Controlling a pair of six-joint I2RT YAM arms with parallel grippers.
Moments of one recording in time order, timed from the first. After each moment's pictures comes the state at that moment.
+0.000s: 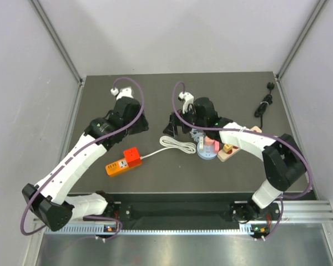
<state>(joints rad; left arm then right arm) -0.61 1.19 1.25 -0.81 -0.34 -0.69 0.65 1.63 1.04 0.10 -0.40 0.29</state>
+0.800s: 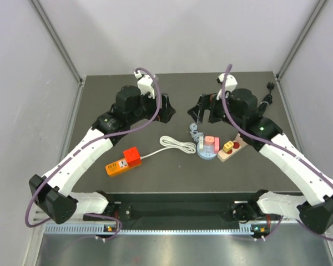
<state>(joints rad) -0.61 1.27 1.30 -0.37 0.08 -0.30 0.61 1.17 1.21 -0.36 -0.05 0.35</state>
